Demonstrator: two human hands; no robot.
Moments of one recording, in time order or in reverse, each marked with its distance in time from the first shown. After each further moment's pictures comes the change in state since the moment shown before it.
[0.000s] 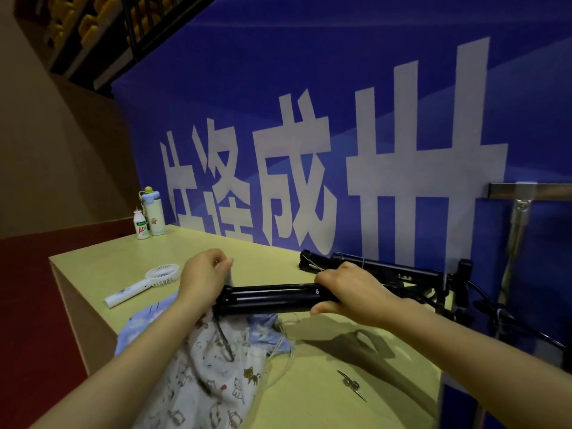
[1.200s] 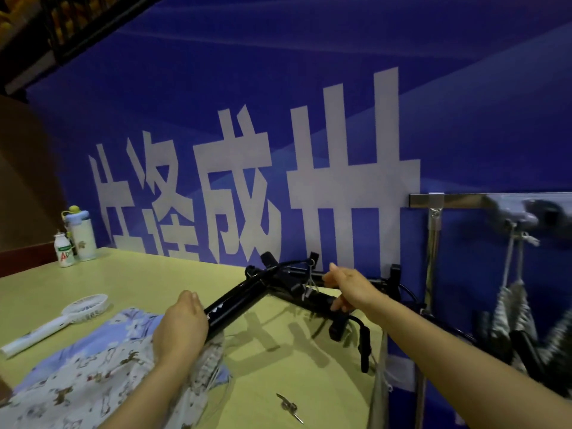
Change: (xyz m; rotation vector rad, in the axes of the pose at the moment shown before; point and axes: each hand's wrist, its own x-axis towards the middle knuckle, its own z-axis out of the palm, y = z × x) left_hand -0.029 0.020 0.086 0.128 0.080 -0.050; right_hand -0.045 0.083 -0.005 0.919 0.093 0.867
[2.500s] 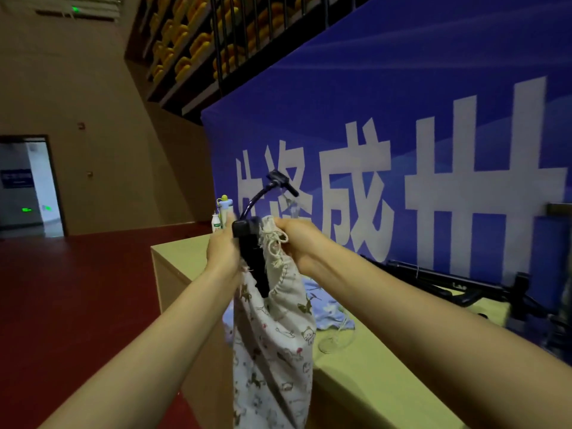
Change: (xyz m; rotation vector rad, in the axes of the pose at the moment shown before) left_hand -0.040 -0.020 -0.244 -1.059 0.123 -0.453; right_hand -0.171 -0.238 0.189 0.772 -0.506 -0.087
